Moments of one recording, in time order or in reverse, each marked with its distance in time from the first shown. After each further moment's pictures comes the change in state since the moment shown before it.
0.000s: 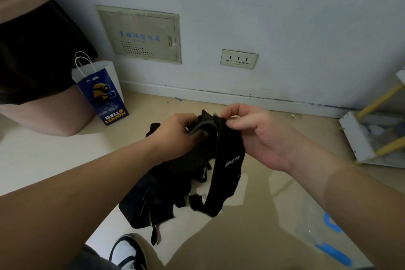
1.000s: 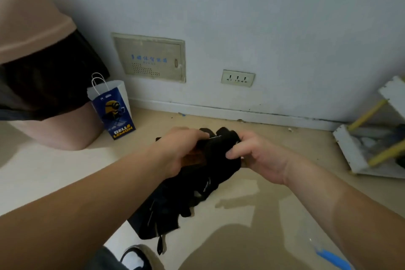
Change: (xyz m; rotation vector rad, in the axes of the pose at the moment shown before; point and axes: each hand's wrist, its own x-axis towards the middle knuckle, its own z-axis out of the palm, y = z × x) left_hand -0.037 0.044 -0.019 -0.673 0.020 -0.479; right_hand -0.022 -0.001 0.017 -0.241 -0.075 0.057
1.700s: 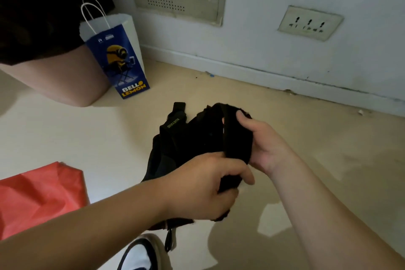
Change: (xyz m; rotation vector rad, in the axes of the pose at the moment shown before) left_hand 0.122 -0.114 -0.047 0.751 -0.366 0.689; right_hand 0.221 0.117 0.001 0.658 0.155 0.260
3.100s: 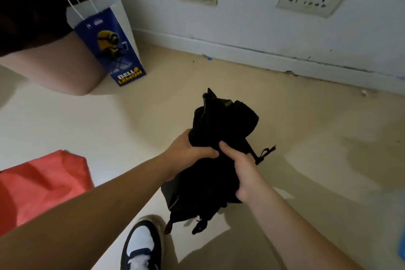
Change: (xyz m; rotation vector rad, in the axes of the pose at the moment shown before) left_hand 0.026 -0.083 0.018 -0.585 0.197 -0.754; right_hand 0.010 0.104 -0.035 0.085 0.251 0.100
